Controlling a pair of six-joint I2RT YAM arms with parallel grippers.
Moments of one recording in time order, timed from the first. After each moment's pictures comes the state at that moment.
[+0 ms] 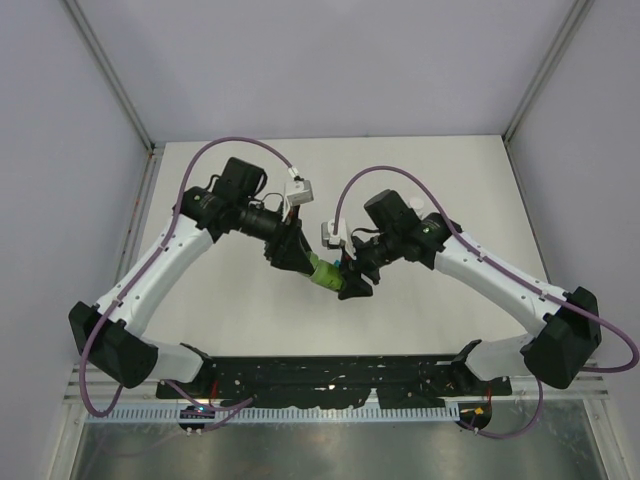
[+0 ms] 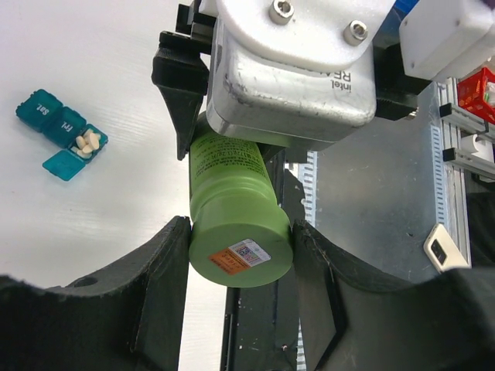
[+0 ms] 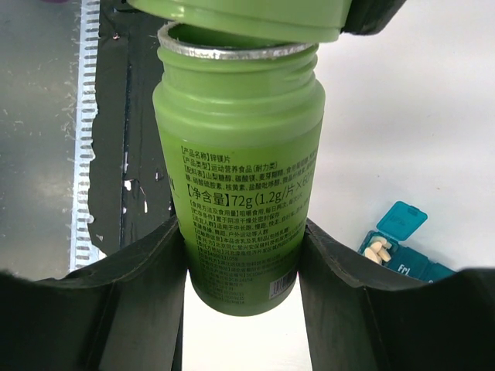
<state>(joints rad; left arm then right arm) -0.52 1.37 1.40 -0.96 1.01 0.32 0.73 1.34 1.17 -0.74 -0.73 -0.54</state>
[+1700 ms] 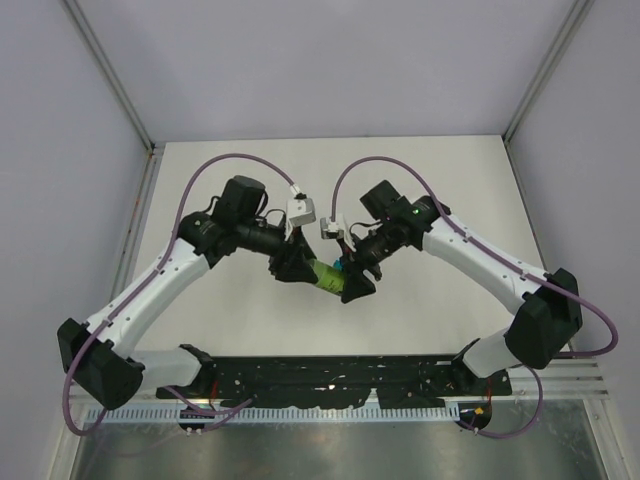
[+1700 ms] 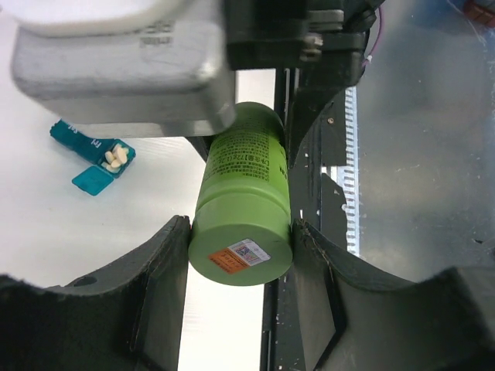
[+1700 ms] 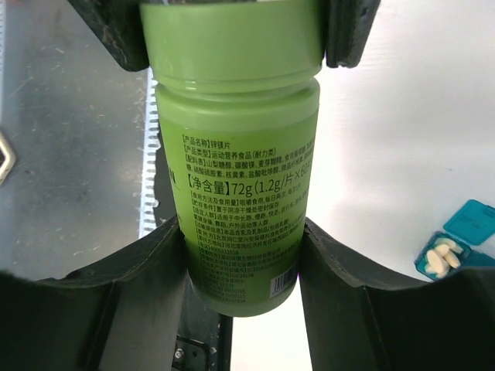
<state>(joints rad) -0.59 1.26 1.21 -0.72 0.91 0.30 0.68 1.45 1.27 -0.92 -0.87 -0.55</state>
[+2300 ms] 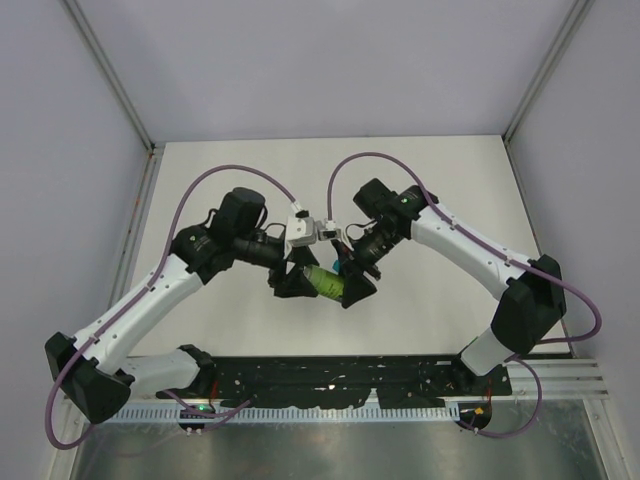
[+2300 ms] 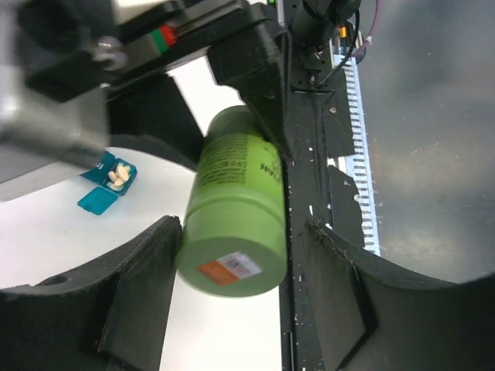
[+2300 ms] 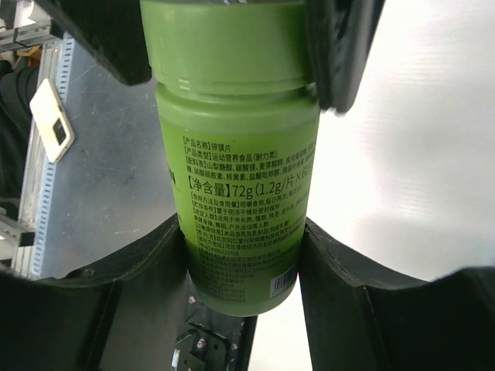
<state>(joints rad) -0.66 1.15 1.15 -0.68 0.88 0.39 0.68 1.58 1.39 -1.18 -1.01 -0.73</state>
